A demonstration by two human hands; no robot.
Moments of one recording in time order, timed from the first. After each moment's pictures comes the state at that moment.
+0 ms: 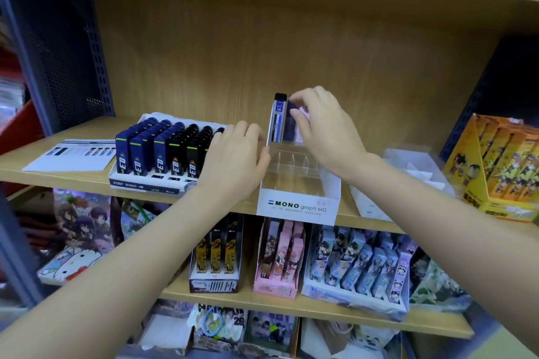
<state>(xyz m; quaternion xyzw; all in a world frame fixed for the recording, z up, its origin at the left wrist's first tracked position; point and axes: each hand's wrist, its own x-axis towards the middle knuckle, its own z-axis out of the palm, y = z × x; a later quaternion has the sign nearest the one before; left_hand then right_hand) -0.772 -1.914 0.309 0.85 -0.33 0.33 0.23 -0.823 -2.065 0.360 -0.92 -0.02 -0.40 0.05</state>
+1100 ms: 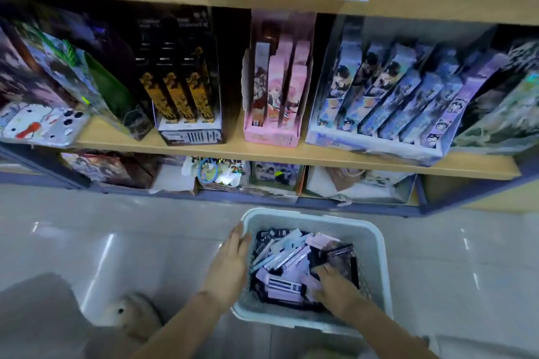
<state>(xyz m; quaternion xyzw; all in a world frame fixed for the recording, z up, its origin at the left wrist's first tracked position) -0.924 -1.857 -0.105 0.91 -0.34 -0.22 0.08 -1.057 -2.068 -0.131 -0.91 0.14 0.31 0.25</state>
